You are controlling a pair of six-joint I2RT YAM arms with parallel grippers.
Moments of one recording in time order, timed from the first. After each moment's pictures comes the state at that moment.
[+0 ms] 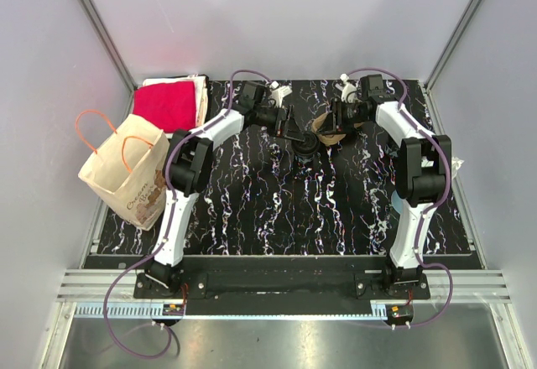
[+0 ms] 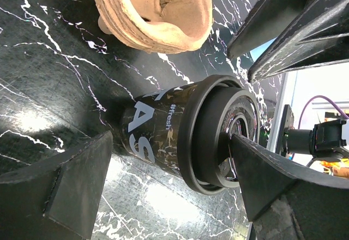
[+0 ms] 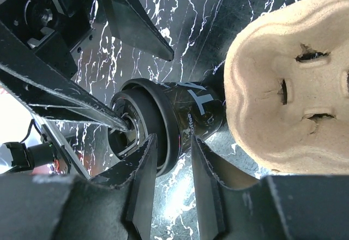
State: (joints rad) left arm -0.42 2.39 1.94 -0.30 0.94 -0.29; right arm 0.11 2.05 1.65 -0.56 -0.78 0.12
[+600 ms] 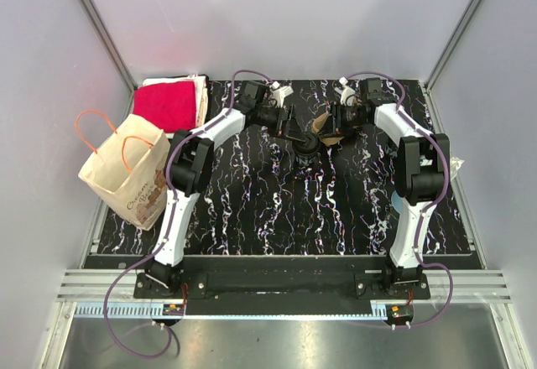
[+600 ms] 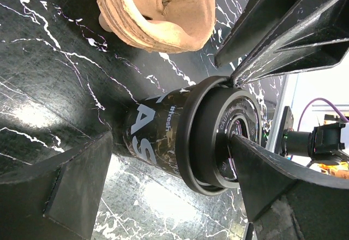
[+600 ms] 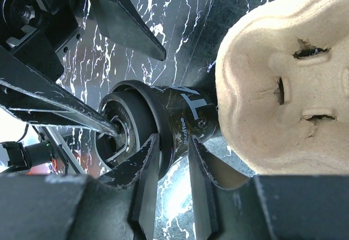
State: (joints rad) left arm -0.43 2.40 1.96 -0.33 0.92 -0.29; right arm 0.11 2.07 1.62 -0.53 -0.78 0.11
